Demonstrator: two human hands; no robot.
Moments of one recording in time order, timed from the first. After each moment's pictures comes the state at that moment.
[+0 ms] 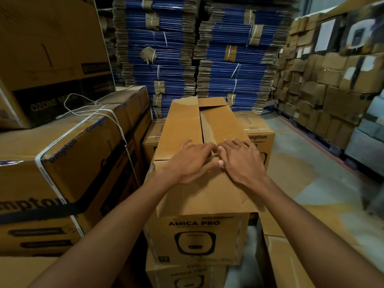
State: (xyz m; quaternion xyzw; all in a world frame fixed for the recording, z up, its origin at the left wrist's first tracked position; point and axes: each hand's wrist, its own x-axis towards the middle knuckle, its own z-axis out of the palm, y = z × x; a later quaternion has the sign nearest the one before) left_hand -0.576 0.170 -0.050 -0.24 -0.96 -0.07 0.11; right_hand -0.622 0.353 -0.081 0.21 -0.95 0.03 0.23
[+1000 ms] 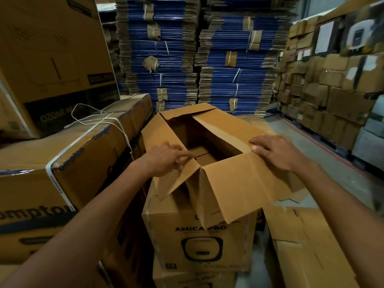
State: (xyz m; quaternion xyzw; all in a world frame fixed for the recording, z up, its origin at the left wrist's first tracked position) left_hand -0.581 0.098 -0.023 -0.13 -0.99 0.07 -0.02; right_hand -0.659 0.442 -0.054 0.19 -0.97 0.14 0.11
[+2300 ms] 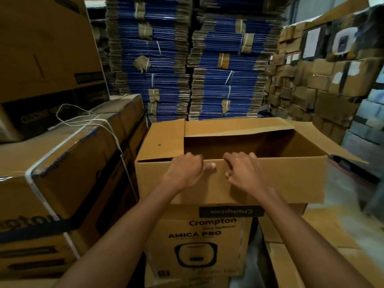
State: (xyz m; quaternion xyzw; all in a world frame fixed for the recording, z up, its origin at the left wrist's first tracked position) left_hand -0.604 0.171 -0.063 -0.10 -0.99 -0.02 0.11; right_hand -0.625 0.355 -0.088 0.19 -0.96 0.10 0.20
